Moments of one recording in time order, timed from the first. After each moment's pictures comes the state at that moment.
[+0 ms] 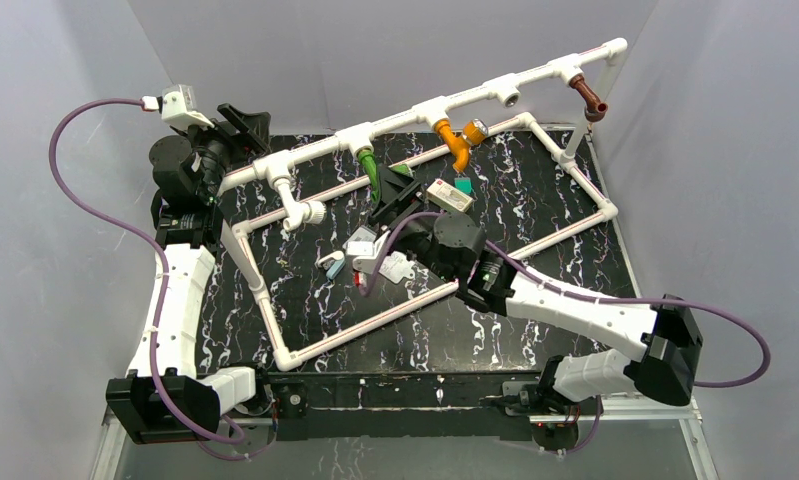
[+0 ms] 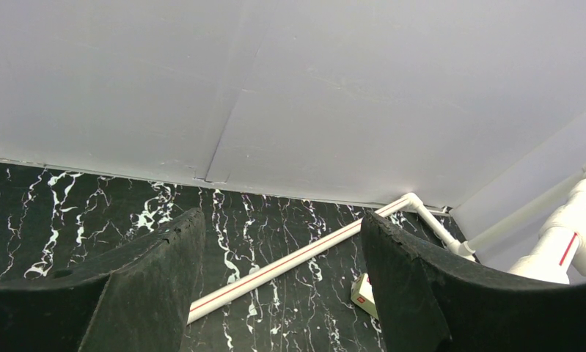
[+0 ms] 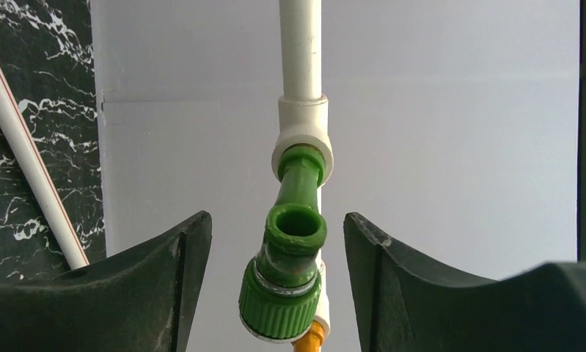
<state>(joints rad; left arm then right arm) 0.05 1.16 1.17 0.02 0.19 -0.42 1.11 1.27 1.04 0.31 0.20 -1.53</state>
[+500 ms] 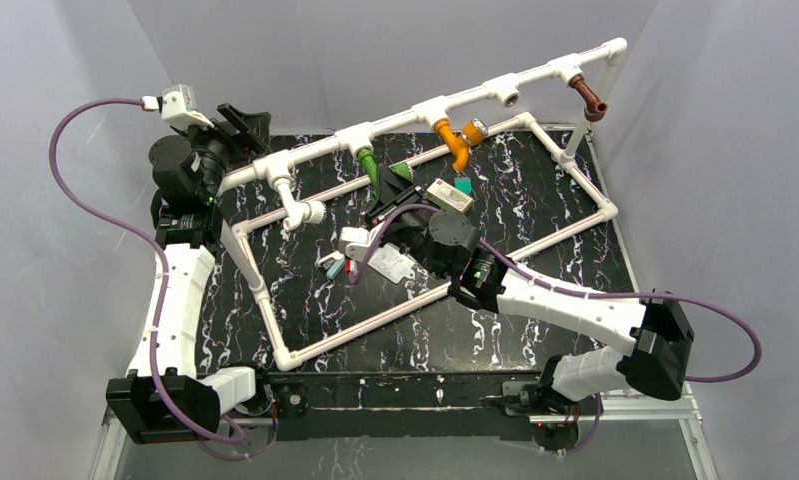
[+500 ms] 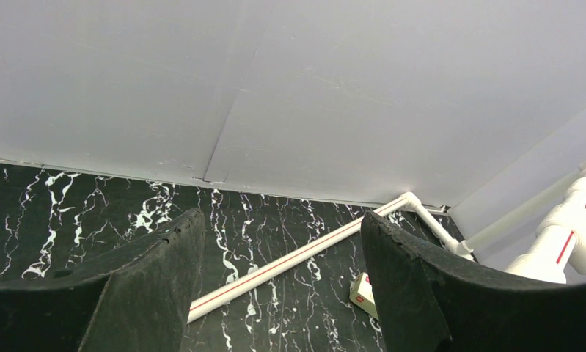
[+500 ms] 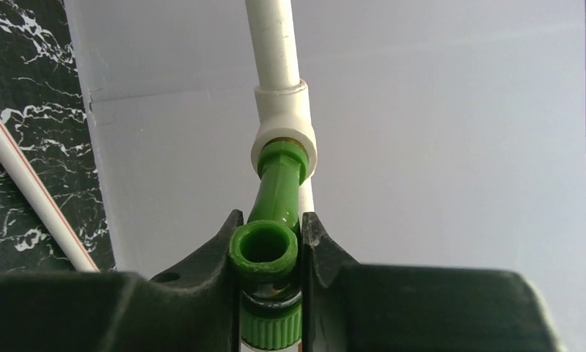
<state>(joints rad) 0.05 1.16 1.17 0.02 0.20 -0.42 1.11 1.33 1.07 0.39 0.29 -1.49</state>
